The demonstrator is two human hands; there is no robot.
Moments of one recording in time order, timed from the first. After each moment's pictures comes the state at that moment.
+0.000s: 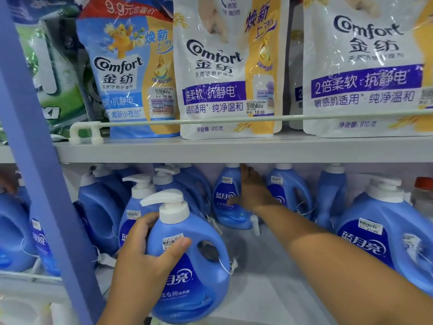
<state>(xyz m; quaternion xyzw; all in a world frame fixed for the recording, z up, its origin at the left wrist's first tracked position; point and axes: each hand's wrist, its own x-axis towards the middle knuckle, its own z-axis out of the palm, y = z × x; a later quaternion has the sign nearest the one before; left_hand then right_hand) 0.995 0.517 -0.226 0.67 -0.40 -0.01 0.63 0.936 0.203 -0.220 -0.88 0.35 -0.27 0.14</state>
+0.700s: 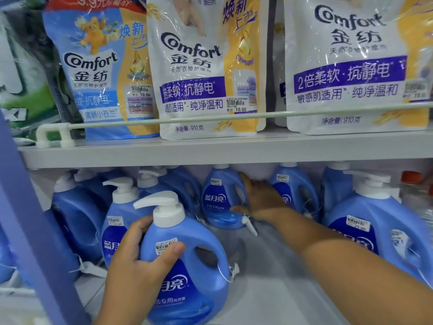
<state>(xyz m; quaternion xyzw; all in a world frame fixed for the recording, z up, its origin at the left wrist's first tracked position) 0.986 0.504 -0.226 0.66 -0.42 -0.01 0.63 0.887 0.176 -0.242 -0.92 0.31 -0.26 0.03</state>
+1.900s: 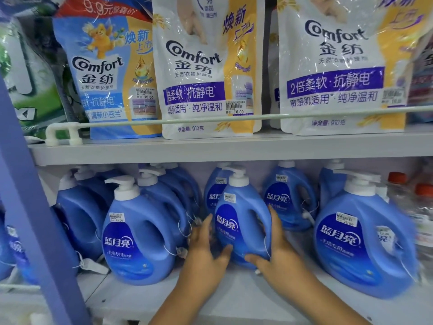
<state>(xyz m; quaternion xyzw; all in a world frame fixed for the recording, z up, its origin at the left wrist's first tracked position) 0.972 0.401 -0.305 0.70 -0.51 -0.03 0.51 0.801 0.310 -0.299 -0.83 0.31 -0.34 0.32</state>
